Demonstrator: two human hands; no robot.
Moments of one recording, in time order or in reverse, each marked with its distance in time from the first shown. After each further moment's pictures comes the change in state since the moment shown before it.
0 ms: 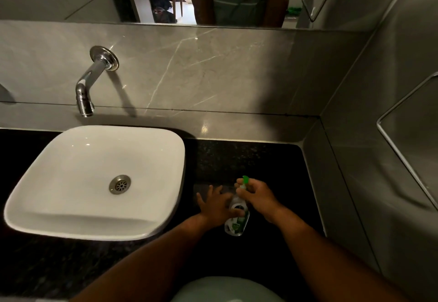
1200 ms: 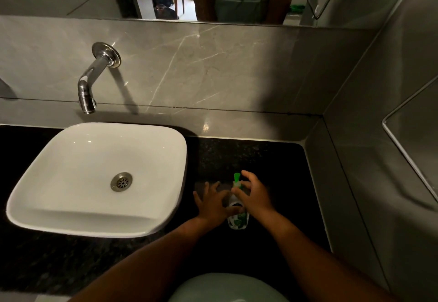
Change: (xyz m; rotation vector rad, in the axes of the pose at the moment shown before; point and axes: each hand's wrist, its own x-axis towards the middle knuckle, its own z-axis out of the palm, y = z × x) left_hand 0.003 -0.016 0.015 -0.053 0.200 -0.005; right_hand -0.001 0.011 0.020 -0.221 0.134 -0.149
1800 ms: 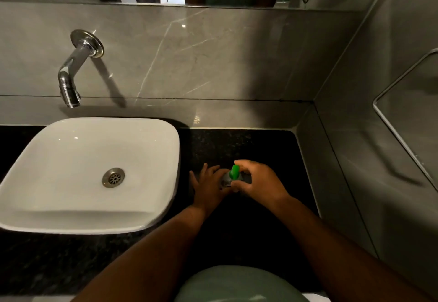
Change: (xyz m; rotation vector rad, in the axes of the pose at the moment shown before) left_hand 0.013 -0.001 -0.004 0.024 0.223 0.182; right_hand -0.033 -0.056 -0.041 -0.534 -0.048 -0.231
